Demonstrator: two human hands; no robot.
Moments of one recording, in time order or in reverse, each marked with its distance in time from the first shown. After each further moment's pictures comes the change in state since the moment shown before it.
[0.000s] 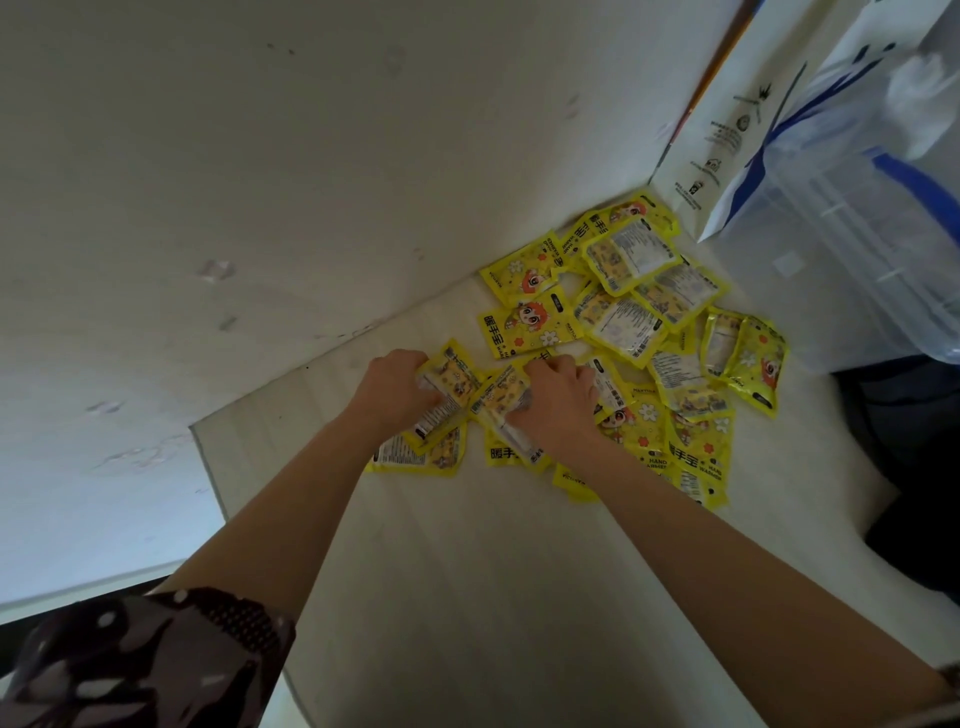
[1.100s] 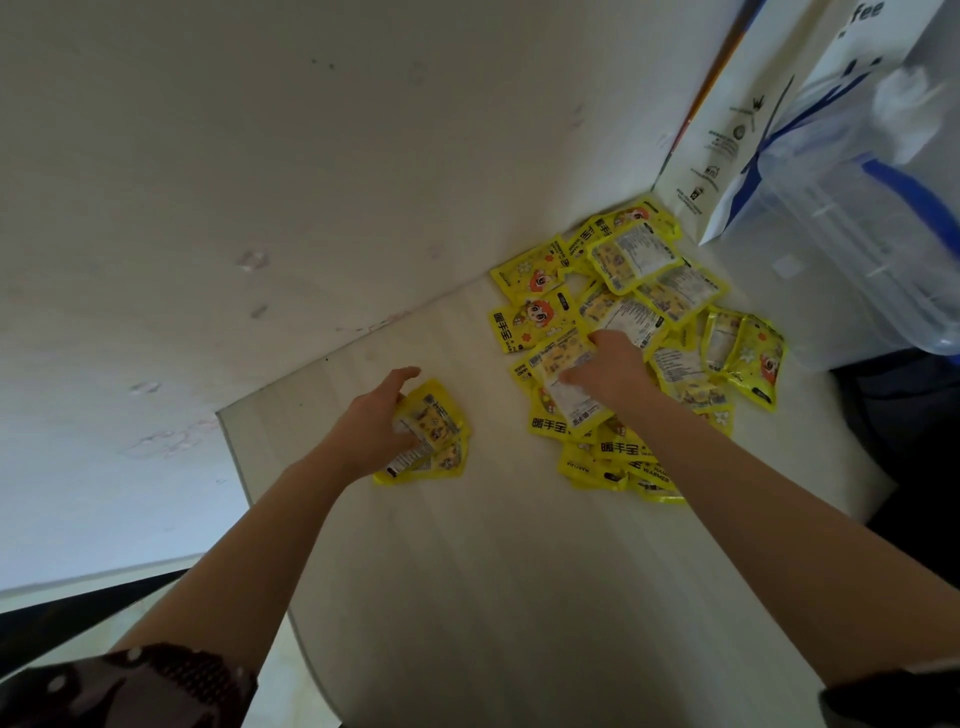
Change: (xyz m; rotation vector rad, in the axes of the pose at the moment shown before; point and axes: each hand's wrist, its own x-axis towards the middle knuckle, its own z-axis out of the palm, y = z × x) left_hand -0.054 -0.044 0.005 -0.162 -0.072 0.035; right_hand 0.008 0.026 -0.055 0.295 -0.033 0.118
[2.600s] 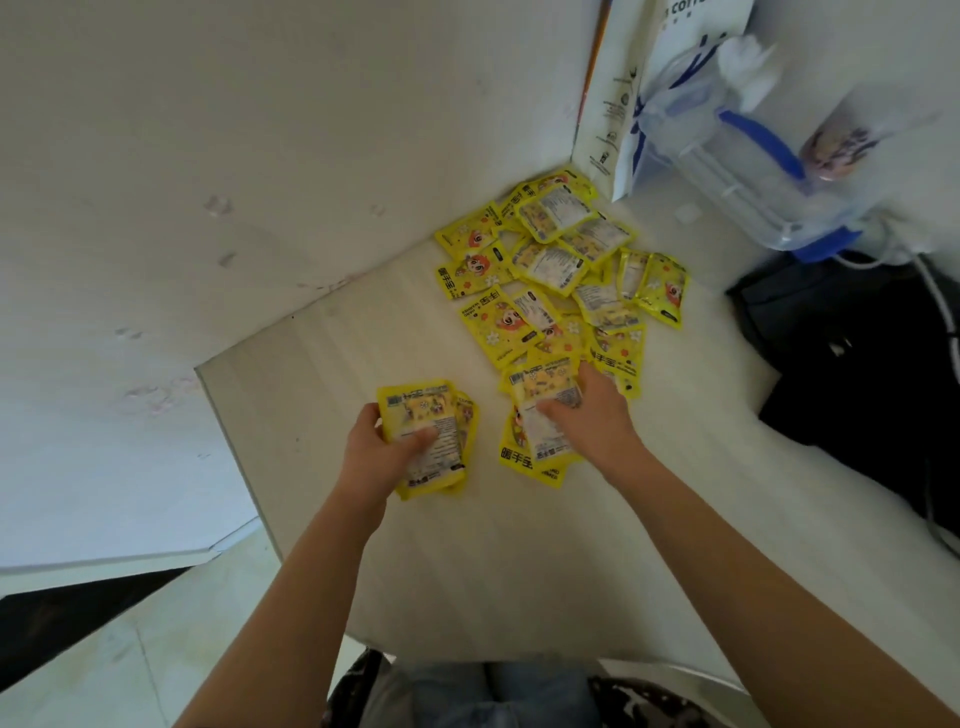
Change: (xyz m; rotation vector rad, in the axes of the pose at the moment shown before) left_hand -0.119 0.040 0.103 -0.945 0.229 -0.234; right_hand -0.152 0.100 0.022 0.348 0.130 -0.057
